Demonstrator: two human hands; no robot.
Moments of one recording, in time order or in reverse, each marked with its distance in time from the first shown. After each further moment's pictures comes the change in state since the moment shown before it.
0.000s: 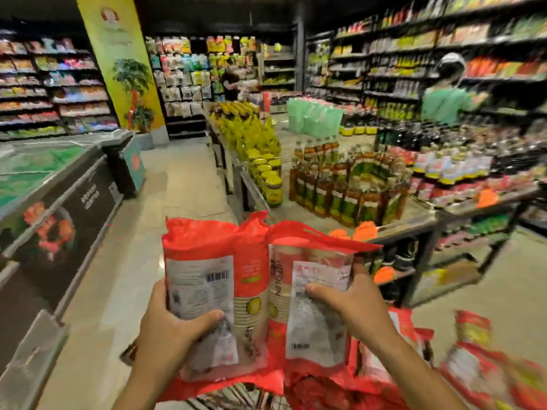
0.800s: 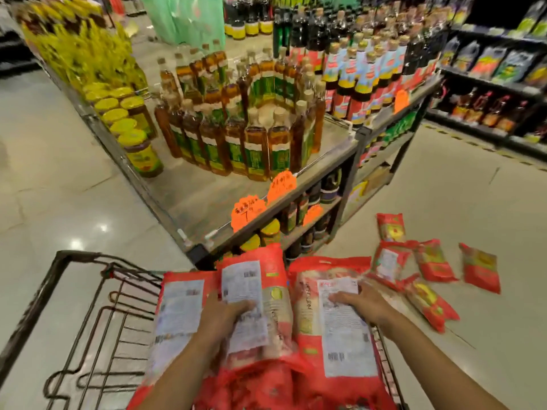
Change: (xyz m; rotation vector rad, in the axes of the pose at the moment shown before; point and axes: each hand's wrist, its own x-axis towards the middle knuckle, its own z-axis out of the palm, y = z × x) left_hand 0.144 -0.131 0.372 0.164 -0.609 -0.485; right_hand 0.172 0.292 -0.115 0.058 -0.046 0.692
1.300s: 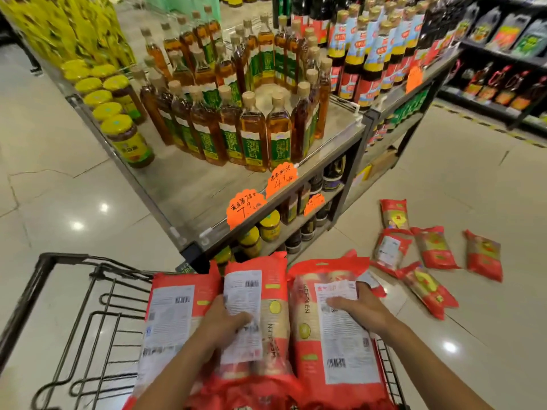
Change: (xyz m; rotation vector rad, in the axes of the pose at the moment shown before) left_hand 0.044 -0.018 -0.001 0.394 -0.177 -0.187; right_hand 0.032 0.016 0.007 -0.002 -0.124 0.037
